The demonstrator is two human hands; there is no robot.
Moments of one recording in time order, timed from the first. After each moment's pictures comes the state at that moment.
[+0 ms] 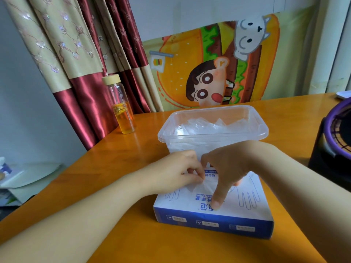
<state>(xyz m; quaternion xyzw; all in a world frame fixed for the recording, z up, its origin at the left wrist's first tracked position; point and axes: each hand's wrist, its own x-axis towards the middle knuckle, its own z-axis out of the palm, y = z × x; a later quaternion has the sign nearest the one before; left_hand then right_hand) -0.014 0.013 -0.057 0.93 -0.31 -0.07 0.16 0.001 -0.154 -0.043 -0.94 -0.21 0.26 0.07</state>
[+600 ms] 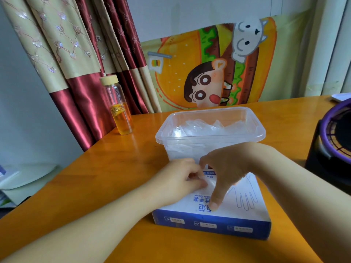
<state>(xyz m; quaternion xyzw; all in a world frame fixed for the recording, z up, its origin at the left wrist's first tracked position) -0.026 0.001 -0.073 0.94 -0.25 -0.02 0.24 0.006 -0.155 -0.045 -0.94 -0.24 0.24 0.04</state>
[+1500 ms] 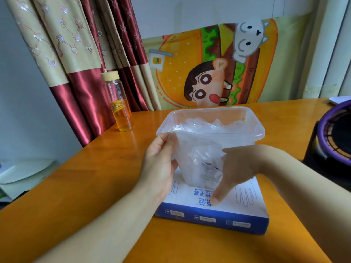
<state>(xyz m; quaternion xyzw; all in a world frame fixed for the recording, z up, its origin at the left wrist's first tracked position) -0.028 0.000 -0.076 0.57 -0.06 0.09 0.82 -0.018 -0.168 -0.042 -0.95 -0.20 0.23 0.09</state>
